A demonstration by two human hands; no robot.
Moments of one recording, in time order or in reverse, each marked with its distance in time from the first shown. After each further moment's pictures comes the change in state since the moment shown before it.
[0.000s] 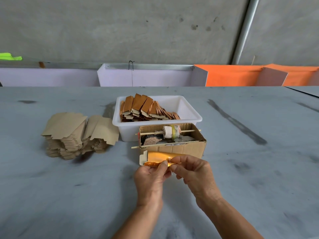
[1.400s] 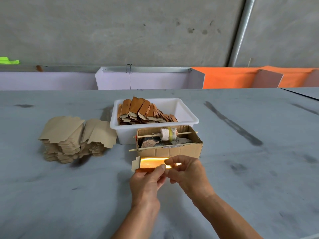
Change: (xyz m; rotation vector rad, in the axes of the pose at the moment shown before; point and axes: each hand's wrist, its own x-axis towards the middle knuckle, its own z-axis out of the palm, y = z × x) left_hand -0.001 0.007 -0.004 -0.030 0.097 -0.199; right_hand 0.002 -0.012 0.006 -0.374 -0.014 0.060
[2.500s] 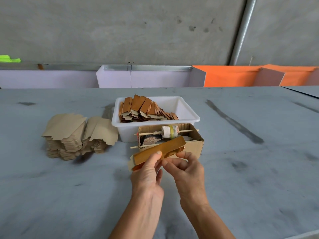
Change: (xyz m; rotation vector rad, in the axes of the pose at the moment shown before) left_hand -0.001 0.015 0.011 -0.222 0.080 -0.140; right_hand -0.012 0.002 0.023 0.582 0.163 -0.026
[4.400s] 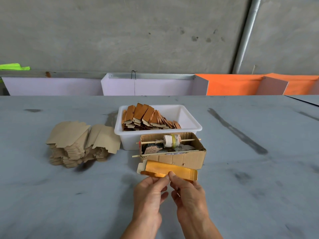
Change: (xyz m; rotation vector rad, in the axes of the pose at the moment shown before) left_hand -0.006 -0.013 -0.020 0.319 -0.142 0.122; right_hand 0.002 0.012 0.002 0.346 0.194 0.383
